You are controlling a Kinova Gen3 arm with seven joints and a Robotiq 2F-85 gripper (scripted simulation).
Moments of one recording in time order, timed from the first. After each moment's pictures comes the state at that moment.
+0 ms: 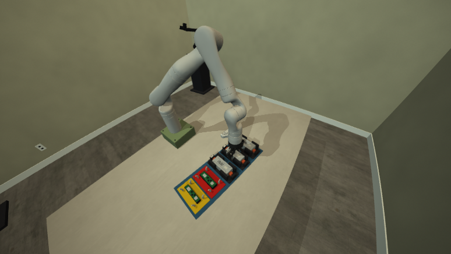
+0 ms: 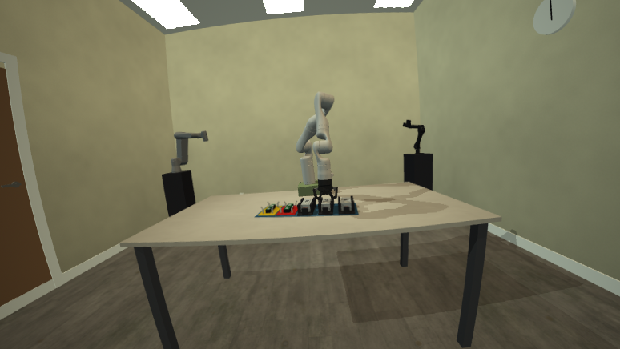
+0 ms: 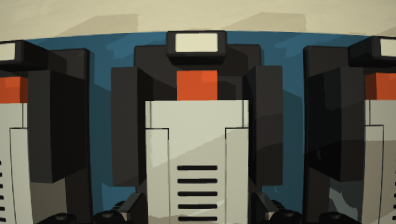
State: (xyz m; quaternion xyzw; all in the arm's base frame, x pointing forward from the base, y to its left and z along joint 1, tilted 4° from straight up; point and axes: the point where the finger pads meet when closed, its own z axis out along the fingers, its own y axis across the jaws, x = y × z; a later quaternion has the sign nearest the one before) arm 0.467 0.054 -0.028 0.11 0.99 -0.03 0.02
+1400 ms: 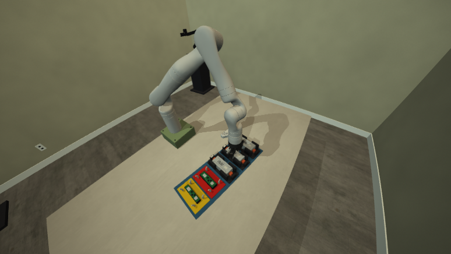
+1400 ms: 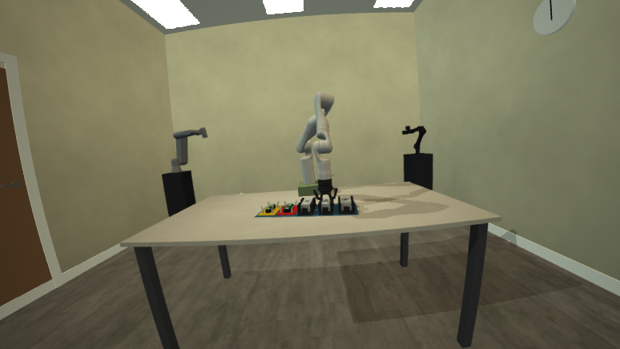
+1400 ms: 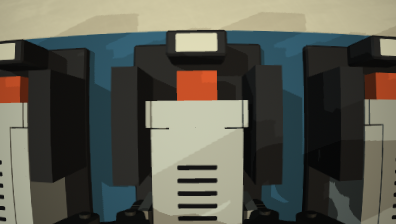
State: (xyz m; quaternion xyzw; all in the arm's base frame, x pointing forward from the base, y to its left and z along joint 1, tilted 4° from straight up) arm 0.467 0.054 -0.028 0.11 0.99 -0.03 0.02
